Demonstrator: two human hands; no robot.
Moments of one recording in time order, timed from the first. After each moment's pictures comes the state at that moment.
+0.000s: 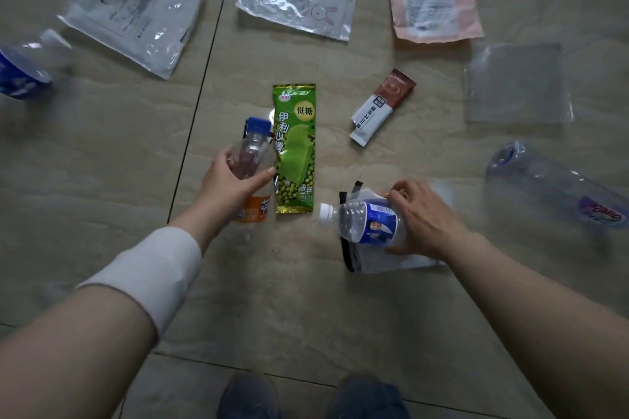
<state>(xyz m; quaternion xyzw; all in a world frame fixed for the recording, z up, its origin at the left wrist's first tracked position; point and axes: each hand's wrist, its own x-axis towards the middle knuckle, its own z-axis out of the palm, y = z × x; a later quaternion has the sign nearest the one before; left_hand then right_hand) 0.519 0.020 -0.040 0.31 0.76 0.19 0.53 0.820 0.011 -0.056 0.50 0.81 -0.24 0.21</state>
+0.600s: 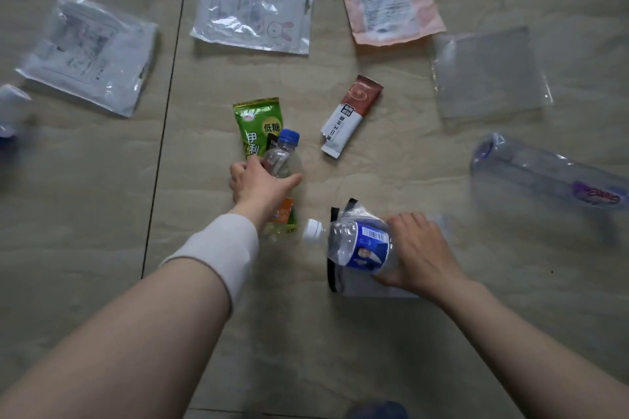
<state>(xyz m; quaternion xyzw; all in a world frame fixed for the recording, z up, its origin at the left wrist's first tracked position) 0.601 0.065 -0.078 0.40 0.81 0.07 0.42 0.829 -0.031 -0.068 0.61 0.76 -0.22 0.09</state>
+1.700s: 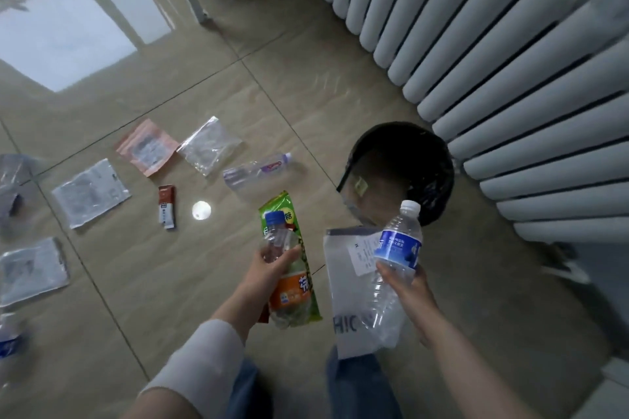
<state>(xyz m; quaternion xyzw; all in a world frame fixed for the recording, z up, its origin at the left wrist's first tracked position) 0.886 -0.174 0.382 0.38 0.58 -0.10 0.71 1.033 -0.362 0.366 0.76 -0.13 -0.48 -0.42</state>
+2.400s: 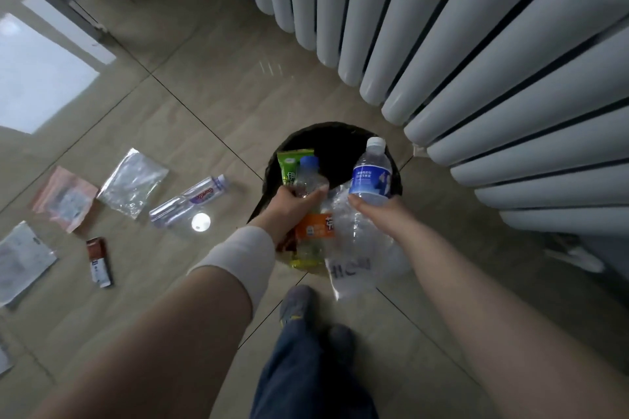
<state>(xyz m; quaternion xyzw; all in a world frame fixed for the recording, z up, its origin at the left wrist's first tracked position) 1.176 -0.193 0.274 0.58 0.51 -0.22 0.59 1.271 -0.342 0.261 0.79 -0.12 -0.51 -0.33</state>
